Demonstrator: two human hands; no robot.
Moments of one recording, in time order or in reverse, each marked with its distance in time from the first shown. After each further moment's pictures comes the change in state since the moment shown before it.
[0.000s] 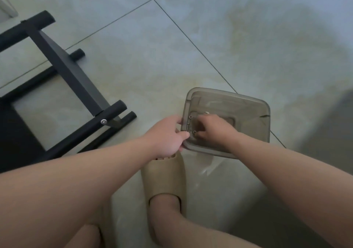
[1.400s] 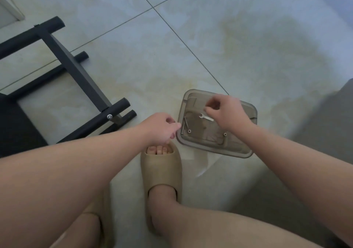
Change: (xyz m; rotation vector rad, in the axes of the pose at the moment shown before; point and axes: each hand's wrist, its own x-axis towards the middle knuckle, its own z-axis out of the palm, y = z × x) left_hand -0.015 0.010 -0.021 0.009 0.035 -0.101; right_hand -0.044 -0.013 -0.062 0.372 0.434 0.109
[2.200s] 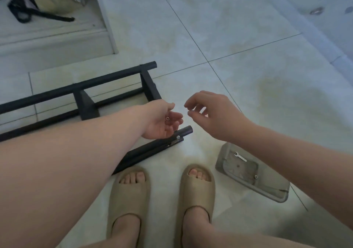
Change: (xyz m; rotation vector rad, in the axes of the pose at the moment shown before) left_hand -0.087 -0.017 -0.169 -0.945 -0.037 -0.234; right_hand -0.034 -0.249 -0.012 -0.058 -0.141 -0.649
